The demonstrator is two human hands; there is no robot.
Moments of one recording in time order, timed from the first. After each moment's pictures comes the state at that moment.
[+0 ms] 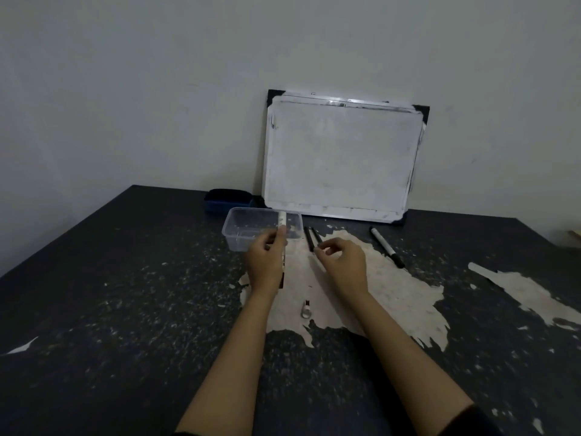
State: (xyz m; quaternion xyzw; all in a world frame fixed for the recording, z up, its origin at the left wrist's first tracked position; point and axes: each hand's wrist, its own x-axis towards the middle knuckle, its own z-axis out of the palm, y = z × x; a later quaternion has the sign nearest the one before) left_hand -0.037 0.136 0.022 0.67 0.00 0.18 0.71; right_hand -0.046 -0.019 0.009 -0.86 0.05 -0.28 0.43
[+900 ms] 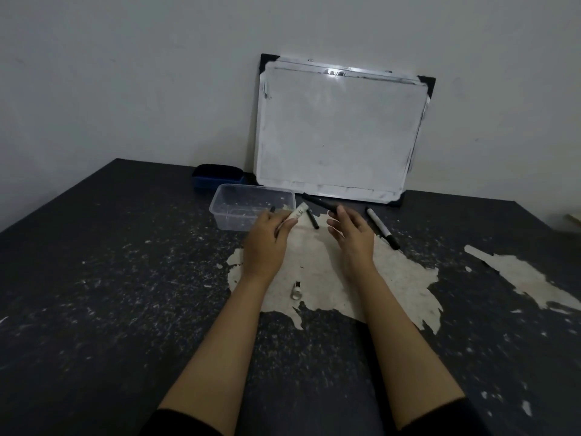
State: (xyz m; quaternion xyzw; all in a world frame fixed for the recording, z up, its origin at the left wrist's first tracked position) left_hand -0.032 0.132 0.006 0.81 -0.14 0.26 0.51; right_hand -0.039 -0.035 0.018 -0.58 0.10 -0.21 0.78
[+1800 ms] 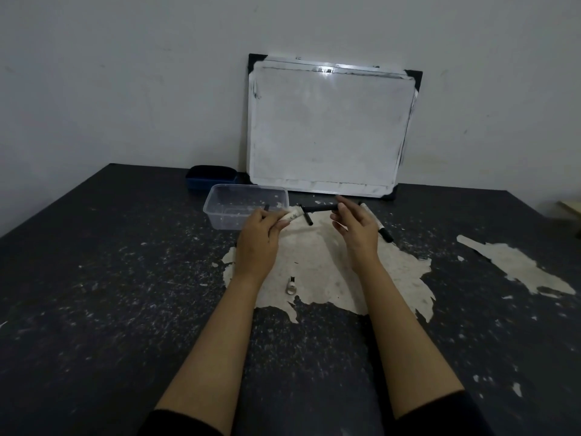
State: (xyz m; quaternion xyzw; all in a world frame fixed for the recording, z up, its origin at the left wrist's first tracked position) left_hand -0.036 0.138 0.007 0.83 -0.16 0.26 0.46; right_hand -0.050 -0.052 0.023 -0.62 0.07 -0.24 0.74
